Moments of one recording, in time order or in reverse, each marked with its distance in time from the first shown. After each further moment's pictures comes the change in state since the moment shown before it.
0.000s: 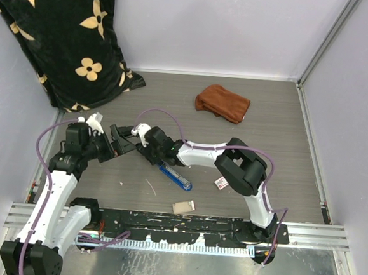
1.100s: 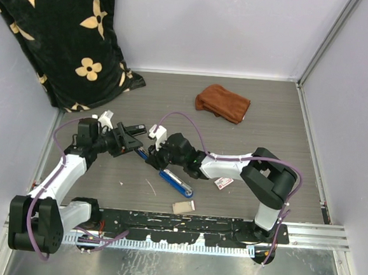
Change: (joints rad) left arm 0.000 0.280 -0.118 0.396 0.169 -0.090; right arm -0.012 -0.298 -0.415 0.455 -0.212 0.108
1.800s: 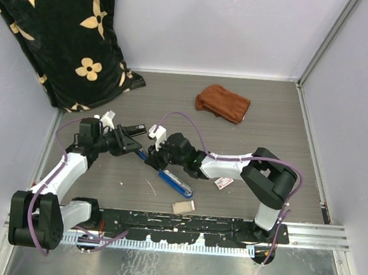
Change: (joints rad) left arm -0.012 0.040 0.000 0.019 0.021 0.003; right arm -0.001 -0.002 0.000 0.011 -0.033 0.005
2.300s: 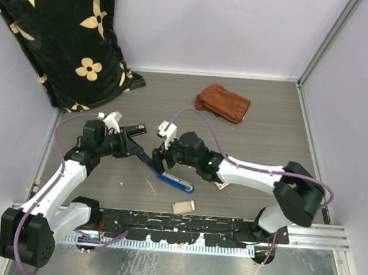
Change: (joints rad) left arm -0.124 -0.134 0.017 -0.100 -0.160 0.133; right arm 0.000 -0.203 -0.044 -0.093 0.017 -0.013
